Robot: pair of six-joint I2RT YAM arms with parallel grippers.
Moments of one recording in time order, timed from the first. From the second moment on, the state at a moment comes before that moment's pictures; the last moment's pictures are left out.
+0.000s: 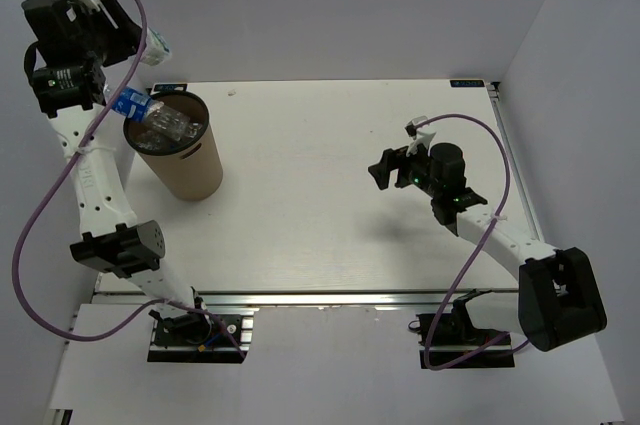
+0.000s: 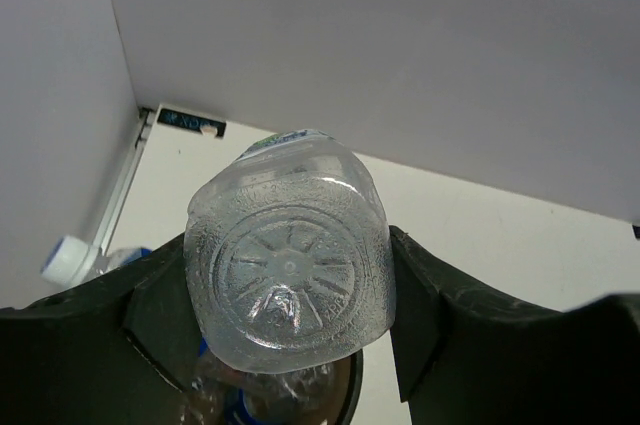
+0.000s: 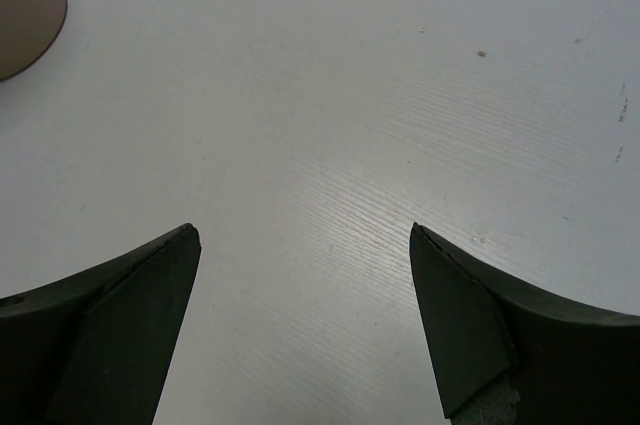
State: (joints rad) left arm 0.28 1.71 2.31 -0.80 0.22 -0.21; right arm 0.37 1.25 0.66 0.30 -0.26 0.12
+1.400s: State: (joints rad) left arm 0.23 1.81 2.25 -1.00 0.06 -0.07; right arm 0.35 1.33 0.69 0.29 -0.36 0.16
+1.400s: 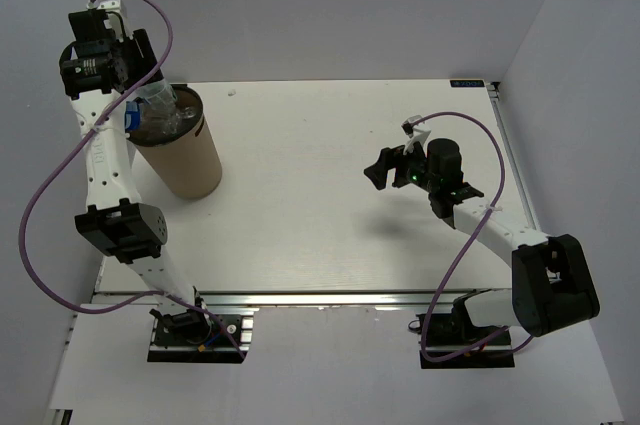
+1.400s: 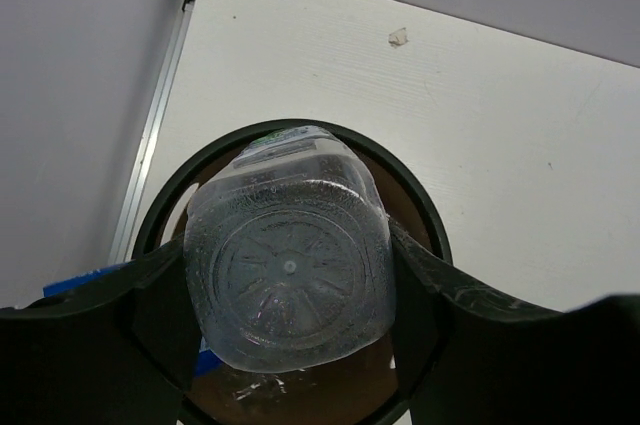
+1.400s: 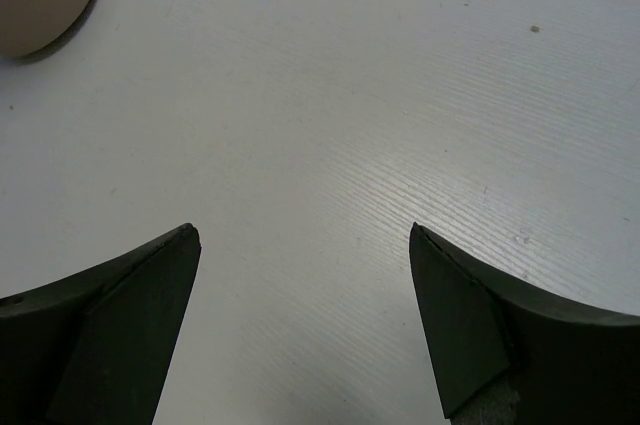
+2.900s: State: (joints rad) left arm 0.23 1.87 2.27 -1.05 0.15 -0.07; right arm 0.34 1.31 0.69 0.28 -0.36 0.18
